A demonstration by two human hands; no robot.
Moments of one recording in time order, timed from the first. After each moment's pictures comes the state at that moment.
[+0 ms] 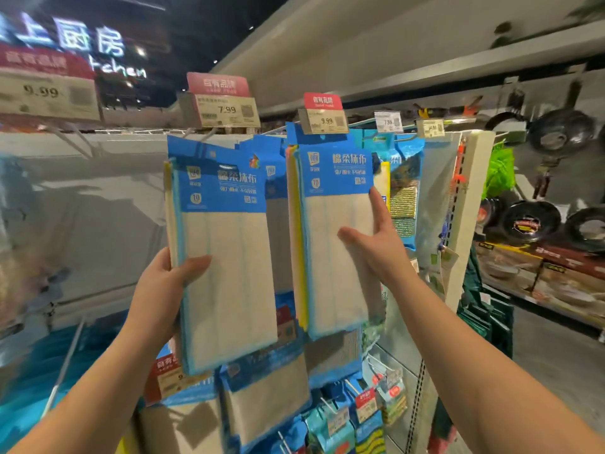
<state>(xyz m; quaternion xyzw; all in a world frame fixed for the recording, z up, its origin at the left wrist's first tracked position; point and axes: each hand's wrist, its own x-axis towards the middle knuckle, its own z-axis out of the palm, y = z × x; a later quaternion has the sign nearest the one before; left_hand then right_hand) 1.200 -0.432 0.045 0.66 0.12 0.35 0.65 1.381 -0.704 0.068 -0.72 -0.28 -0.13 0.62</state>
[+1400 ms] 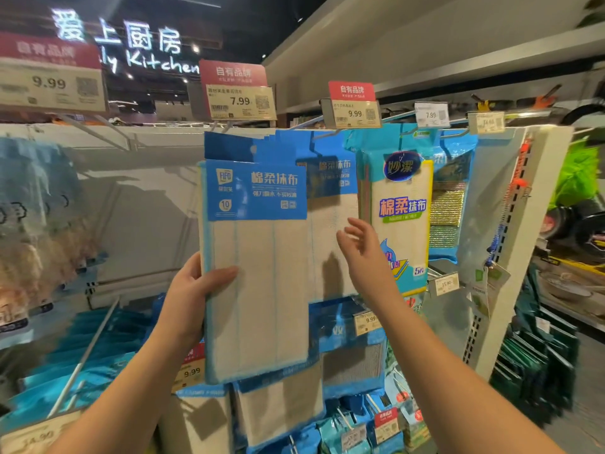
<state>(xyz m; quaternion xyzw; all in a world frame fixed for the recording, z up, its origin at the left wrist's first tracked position) 1.217 -0.448 0.027 0.63 0.07 0.34 0.69 1.398 -0.649 0.040 -0.71 -0.31 -0.07 0.63</state>
